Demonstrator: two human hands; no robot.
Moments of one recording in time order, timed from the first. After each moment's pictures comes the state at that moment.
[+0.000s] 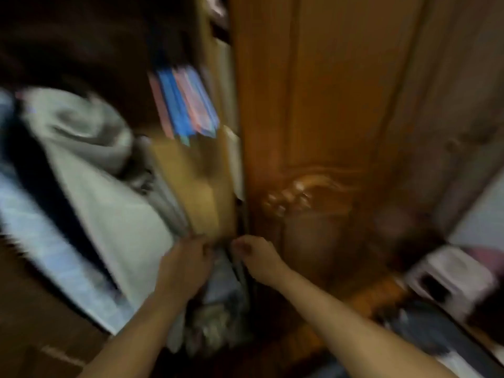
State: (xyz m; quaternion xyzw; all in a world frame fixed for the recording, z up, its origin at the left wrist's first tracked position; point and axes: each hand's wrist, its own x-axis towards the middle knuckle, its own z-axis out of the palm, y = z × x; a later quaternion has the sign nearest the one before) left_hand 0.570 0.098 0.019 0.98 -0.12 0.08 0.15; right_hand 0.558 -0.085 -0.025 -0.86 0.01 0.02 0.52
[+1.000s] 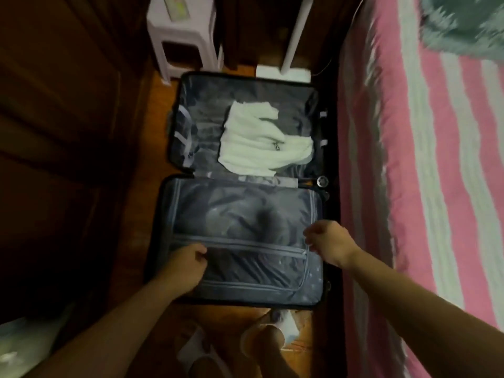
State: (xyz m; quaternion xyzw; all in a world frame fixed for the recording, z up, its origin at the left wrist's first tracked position) left_hand 0.325 -0.265 -0.516 0.79 -0.37 -0.49 -0.01; right_hand 0.025 -0.365 -0.512 -0.47 0.70 0.02 0.54
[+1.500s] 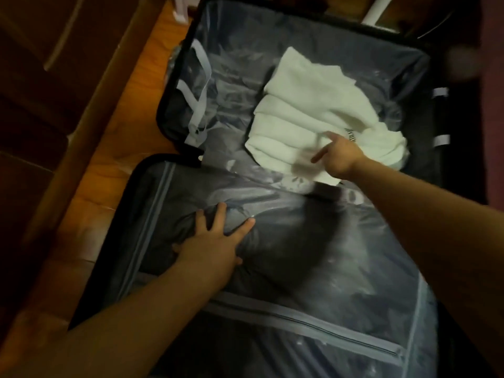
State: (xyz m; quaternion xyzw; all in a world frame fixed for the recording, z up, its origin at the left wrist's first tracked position) left_hand 0.369 -0.382 -0.852 0.68 -0.59 -0.38 -0.20; right_hand 0.169 -0.625 -0.852 -0.74 0.60 0.17 0.26
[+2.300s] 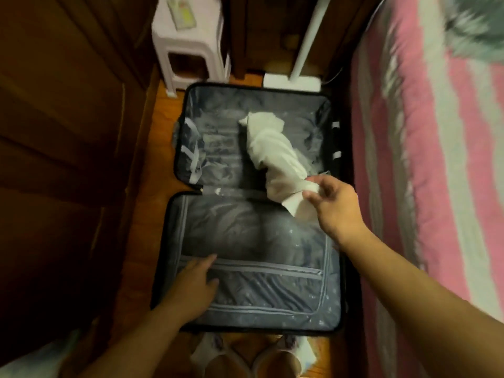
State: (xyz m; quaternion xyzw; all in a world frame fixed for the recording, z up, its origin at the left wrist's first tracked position) left_hand 0.363 -0.275 -0.578 0.73 -0.45 -0.52 -0.02; right_hand 0.102 -0.453 -0.501 -0.53 0.68 -0.23 0.45
